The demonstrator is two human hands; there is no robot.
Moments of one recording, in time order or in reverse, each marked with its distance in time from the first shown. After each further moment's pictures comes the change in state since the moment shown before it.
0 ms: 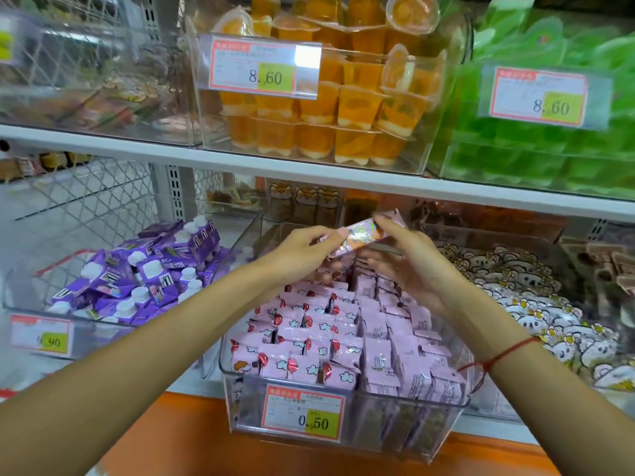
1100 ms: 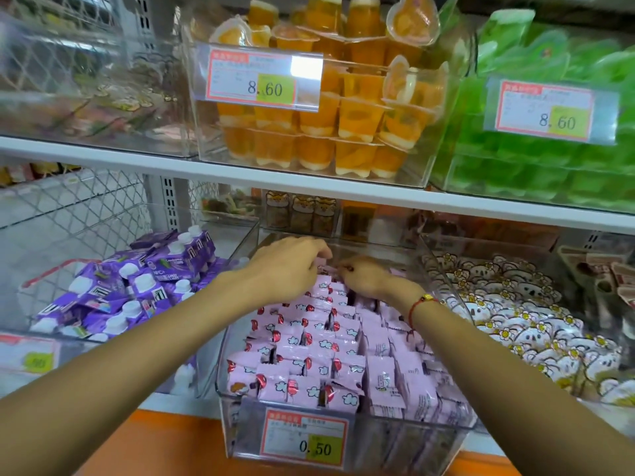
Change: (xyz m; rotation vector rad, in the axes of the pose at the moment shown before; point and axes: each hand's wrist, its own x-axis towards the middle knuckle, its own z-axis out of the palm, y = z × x) left_hand 0.010 0.004 -0.018 1.075 0.071 0.227; right_hand 0.088 0.046 0.009 -1.339 -0.205 -0.096
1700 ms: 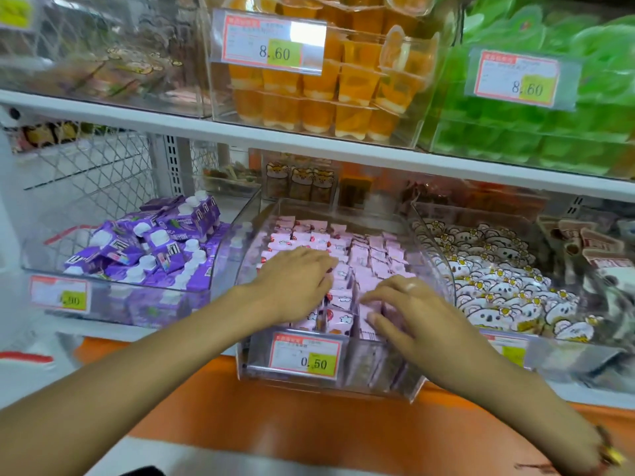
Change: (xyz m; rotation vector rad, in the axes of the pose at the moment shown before) left_hand -0.065 0.022 0.034 0.175 -0.084 0.129; right_hand -0.196 0.000 0.009 -0.287 0.252 -0.283
